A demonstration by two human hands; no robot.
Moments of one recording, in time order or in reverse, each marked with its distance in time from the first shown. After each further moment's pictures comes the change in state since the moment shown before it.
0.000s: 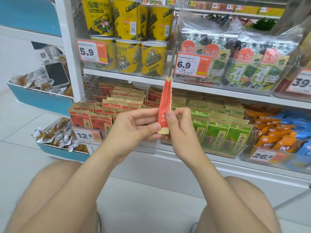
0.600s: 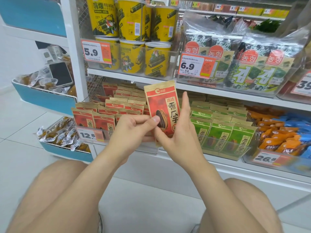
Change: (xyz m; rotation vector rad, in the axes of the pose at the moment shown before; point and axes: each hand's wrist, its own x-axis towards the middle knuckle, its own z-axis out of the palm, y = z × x) left_hand -0.005 0.001 0.001 0.108 0.081 -0.034; right_hand -0.011 -0.016 0.004 -0.386 -0.008 -0.199
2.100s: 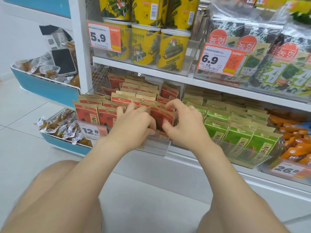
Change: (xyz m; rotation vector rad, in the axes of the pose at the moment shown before) left_hand 0.053 -0.019 -0.044 1.495 -0.072 0.113; right_hand 0.066 0.032 0.030 -0.469 -0.187 0.001
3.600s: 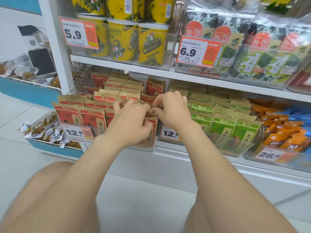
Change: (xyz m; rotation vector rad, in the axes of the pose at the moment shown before) left_hand 0.021 0.026 0.021 -0.144 0.148 0.046; right_hand 0.037 0.014 -0.005 -0.144 -0.019 0.024
